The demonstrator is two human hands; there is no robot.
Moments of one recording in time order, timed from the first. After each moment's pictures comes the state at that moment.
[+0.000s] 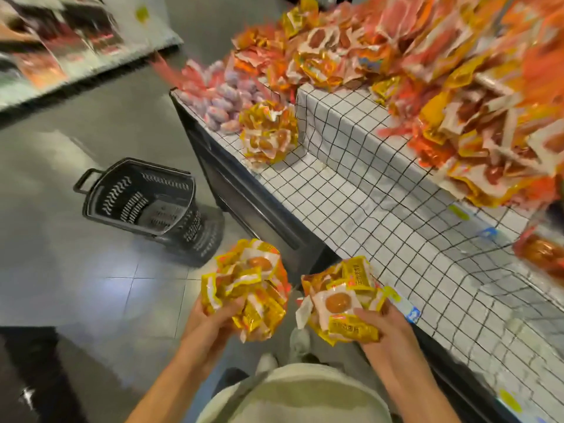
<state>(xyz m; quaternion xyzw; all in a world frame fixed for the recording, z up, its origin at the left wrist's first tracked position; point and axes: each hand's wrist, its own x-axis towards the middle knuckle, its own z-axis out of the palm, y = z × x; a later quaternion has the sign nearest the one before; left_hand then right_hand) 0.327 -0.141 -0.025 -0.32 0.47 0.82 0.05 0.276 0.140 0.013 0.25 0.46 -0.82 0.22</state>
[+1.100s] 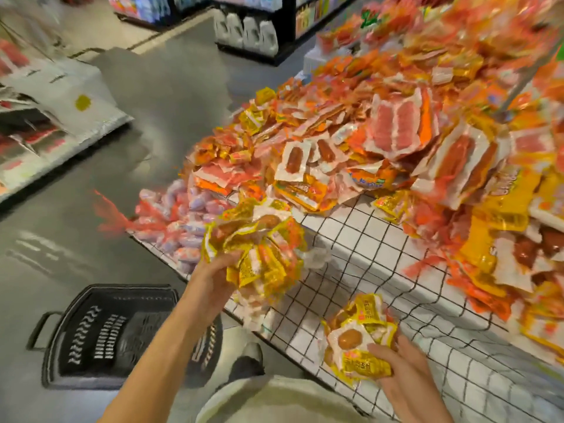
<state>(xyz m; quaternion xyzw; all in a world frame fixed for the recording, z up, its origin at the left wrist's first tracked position) -0.135 -0.264 0.028 -0.10 0.54 0.83 0.13 -0.007 0.050 -0.002 0.36 0.42 -0.82 0.13</state>
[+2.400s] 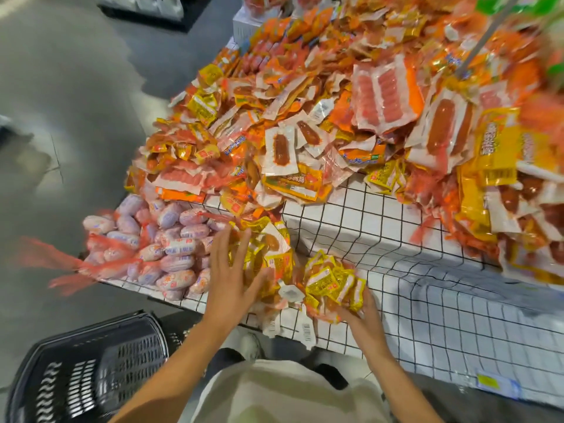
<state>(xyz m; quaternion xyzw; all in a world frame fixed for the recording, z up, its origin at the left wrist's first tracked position) -0.186 -0.293 -0.054 0.20 0.91 0.36 0.00 -0.040 -0.048 -0.073 0.37 0.68 -0.63 -0.01</state>
